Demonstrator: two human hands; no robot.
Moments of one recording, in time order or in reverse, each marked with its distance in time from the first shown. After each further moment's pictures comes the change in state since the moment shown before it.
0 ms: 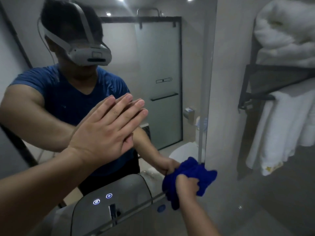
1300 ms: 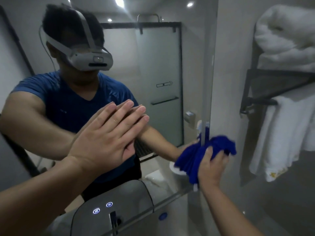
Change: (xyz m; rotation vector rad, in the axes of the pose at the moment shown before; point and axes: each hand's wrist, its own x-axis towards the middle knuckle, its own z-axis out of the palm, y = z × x) left_hand -0.001 0.000 0.003 -0.016 0.016 -0.011; right_hand 0.032 -0.077 -0.038 0.008 0.209 -0.990
